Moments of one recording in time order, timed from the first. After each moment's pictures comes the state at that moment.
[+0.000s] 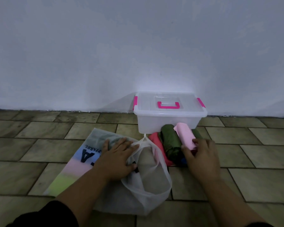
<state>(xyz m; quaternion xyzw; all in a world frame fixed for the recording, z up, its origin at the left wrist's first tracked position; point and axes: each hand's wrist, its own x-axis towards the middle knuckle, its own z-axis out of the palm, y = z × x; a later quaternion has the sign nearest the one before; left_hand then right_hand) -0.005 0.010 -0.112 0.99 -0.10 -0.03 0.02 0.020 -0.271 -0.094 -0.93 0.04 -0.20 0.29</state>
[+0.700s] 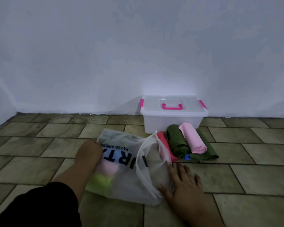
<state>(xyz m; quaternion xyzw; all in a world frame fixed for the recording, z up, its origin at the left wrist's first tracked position) -0.025 0.086 -0.094 0.90 0.33 0.08 0.28 -0.070 -0.237 -0.145 -0.98 -0.11 0.02 0.14</state>
